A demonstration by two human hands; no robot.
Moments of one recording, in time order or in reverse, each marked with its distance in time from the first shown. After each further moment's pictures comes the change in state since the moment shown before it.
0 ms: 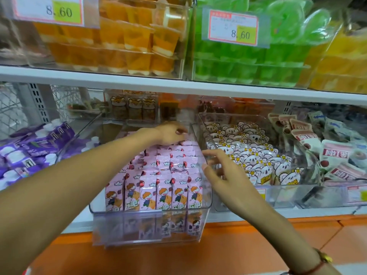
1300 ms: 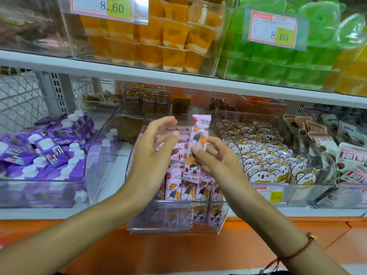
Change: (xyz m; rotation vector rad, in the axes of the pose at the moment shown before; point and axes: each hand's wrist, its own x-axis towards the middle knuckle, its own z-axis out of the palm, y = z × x) left_hand -0.171 0.014 0.019 -1.020 0.686 0.124; right_hand 0.005 -0.068 0.040 0.663 -0.037 0.096
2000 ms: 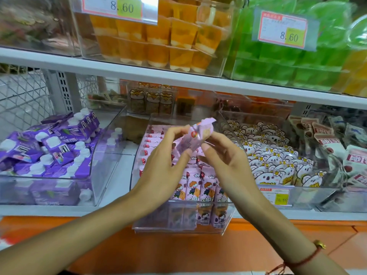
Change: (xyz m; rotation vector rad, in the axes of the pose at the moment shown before) left_hand -0.001 -0.020 -0.002 0.291 -0.183 0.166; right_hand -0.002 0.000 0.002 -0.106 0.020 -0.240
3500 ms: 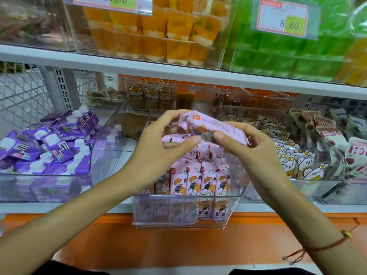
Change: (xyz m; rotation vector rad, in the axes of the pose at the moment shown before) left_hand 0.013 0.018 -0.019 -0.131 -0.043 -0.038; right_hand 0.003 -0.007 -0.035 0.074 0.127 0.071
